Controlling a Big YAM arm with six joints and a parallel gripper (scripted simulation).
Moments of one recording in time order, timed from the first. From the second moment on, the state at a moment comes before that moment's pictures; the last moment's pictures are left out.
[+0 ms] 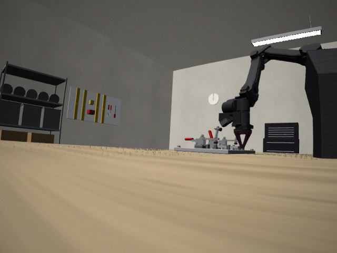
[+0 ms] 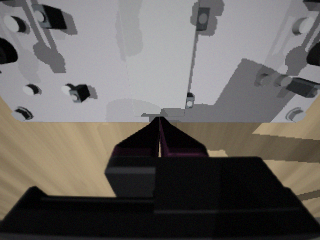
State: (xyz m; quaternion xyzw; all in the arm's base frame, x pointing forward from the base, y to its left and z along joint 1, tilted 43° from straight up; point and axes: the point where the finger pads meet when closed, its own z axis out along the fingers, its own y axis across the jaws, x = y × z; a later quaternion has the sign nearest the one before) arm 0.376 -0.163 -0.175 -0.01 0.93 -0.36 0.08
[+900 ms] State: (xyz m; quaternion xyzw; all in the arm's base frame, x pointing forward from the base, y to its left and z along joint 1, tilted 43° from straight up) arm 0.352 -0.162 -0.178 -0.01 0.93 -0.36 0.07
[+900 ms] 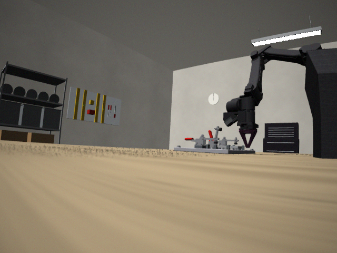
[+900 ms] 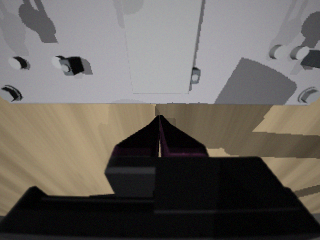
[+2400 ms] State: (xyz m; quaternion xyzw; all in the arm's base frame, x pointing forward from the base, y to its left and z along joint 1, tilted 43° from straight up) arm 0.346 -0.082 -0.092 -0.03 0.93 -0.36 0.09
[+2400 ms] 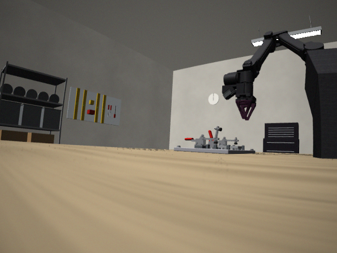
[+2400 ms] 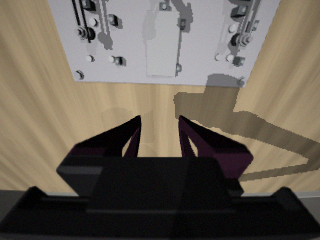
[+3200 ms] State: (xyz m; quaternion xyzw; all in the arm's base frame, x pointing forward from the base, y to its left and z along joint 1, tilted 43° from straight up) arm 0.343 -0.036 -0.040 -0.01 0.93 -0.36 0.08
